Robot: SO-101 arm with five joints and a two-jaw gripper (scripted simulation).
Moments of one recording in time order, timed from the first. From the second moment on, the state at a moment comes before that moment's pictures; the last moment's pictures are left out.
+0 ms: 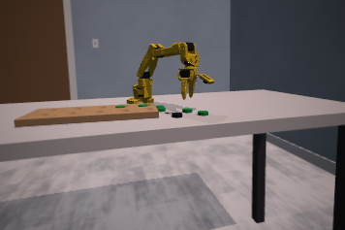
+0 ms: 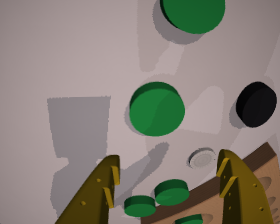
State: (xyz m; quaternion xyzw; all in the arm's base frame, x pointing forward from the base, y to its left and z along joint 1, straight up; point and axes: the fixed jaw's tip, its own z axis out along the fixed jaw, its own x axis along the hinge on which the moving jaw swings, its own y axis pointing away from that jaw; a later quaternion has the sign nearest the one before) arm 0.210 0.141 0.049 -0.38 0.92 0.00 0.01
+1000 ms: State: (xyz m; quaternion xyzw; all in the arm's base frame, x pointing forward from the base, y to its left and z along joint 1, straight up) arm 0.208 0.140 0.025 -0.38 0.92 0.00 -0.01
